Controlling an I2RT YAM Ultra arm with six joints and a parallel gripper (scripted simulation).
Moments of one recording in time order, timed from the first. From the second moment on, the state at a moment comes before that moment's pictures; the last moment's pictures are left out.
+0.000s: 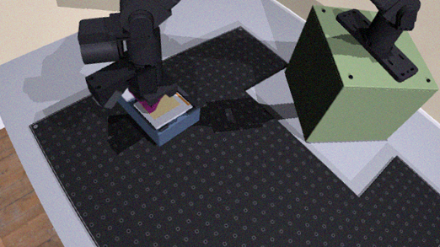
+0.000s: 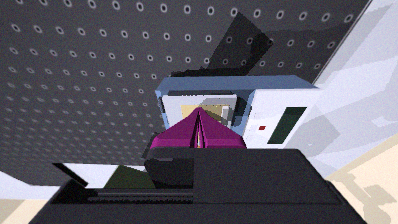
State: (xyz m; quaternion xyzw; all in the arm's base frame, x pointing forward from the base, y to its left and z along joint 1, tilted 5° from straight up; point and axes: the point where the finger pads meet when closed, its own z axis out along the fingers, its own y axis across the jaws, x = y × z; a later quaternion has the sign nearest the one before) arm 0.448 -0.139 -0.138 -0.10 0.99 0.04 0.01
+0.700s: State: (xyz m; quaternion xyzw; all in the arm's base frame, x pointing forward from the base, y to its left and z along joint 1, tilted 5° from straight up) arm 0.447 -0.139 -0.138 -0.10 0.99 0.04 0.01
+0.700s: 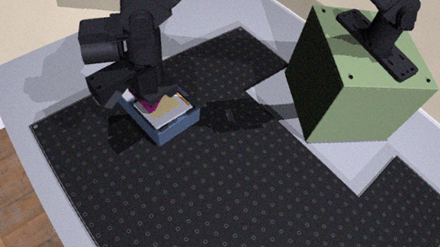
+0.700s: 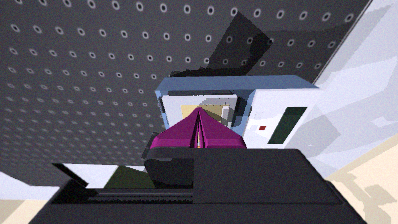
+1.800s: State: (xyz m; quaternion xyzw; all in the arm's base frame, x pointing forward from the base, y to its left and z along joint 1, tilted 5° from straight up) arm 0.445 -0.139 -0.141 -0.10 0.99 0.04 0.02
